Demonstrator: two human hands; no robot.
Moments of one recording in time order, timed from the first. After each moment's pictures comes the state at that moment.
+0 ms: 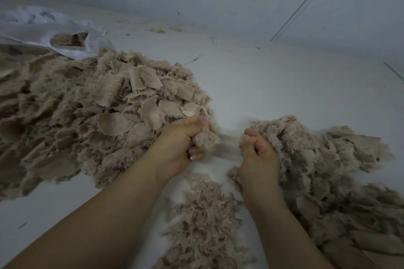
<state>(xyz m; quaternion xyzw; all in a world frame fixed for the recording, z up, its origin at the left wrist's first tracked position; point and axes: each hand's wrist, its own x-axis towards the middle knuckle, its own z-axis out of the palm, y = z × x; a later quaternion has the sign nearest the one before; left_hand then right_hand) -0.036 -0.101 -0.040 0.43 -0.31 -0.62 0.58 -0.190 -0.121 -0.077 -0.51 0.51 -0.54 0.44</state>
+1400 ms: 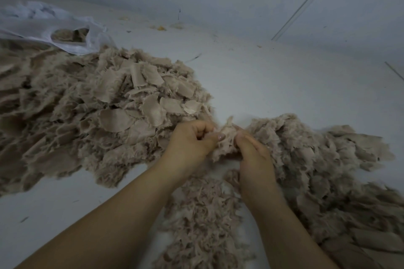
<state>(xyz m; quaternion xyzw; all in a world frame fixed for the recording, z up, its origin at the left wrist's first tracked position) -0.057 -0.087 -0.045 0.56 -0.47 -0.38 0.56 -0.186 -0.113 -0.064 -0.49 0.41 -0.49 0.59</state>
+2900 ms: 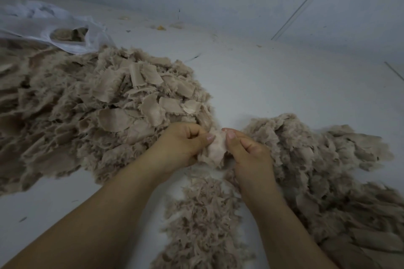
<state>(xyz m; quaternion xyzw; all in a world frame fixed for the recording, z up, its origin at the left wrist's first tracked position) -0.029 -0.083 -0.042 0.52 -0.48 -0.50 0.50 -0.189 -0.116 -0.071 -0.54 0.41 -0.49 0.55</state>
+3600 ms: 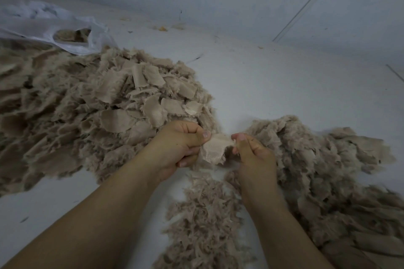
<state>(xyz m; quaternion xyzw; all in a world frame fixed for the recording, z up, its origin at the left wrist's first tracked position) -0.028 -0.078 -0.029 0.50 -0.40 -0.56 0.52 -0.184 -0.115 -0.070 -0.49 0.47 -0.53 0.50</state>
